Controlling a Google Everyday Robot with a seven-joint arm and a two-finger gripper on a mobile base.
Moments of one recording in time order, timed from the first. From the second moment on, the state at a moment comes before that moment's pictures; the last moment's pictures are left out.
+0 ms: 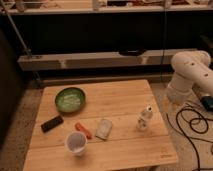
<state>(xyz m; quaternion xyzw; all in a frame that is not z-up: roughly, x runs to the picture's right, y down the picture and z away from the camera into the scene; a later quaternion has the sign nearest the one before) 0.327 0.100 0.675 -0.39 -0.15 -0.30 0.86</state>
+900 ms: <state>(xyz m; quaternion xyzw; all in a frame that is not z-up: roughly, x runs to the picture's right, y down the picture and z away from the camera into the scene) 0.313 0.083 0.689 -0.40 -0.16 -0.33 0.84</state>
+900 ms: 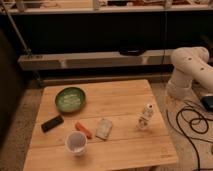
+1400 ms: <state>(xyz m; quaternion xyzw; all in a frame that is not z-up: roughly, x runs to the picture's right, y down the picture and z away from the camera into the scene) 0.265 0.074 0.697 -0.42 -0.16 -0.37 0.81</state>
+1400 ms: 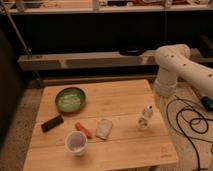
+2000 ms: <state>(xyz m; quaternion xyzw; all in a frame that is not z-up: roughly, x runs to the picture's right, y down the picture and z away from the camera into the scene) 0.216 0.071 0.704 -0.42 -0.17 -0.42 0.79</state>
